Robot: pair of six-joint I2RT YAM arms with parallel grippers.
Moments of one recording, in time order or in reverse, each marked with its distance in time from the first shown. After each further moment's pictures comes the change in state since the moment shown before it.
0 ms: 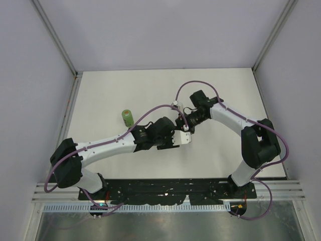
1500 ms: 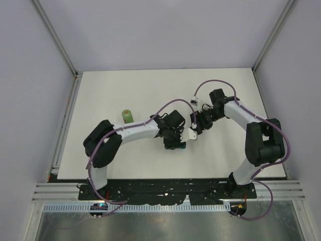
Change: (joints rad) left arm 0.109 0.407 0.227 -0.100 0.313 0.055; right arm -0.253 0.000 -0.057 -0.005 0.209 0.018
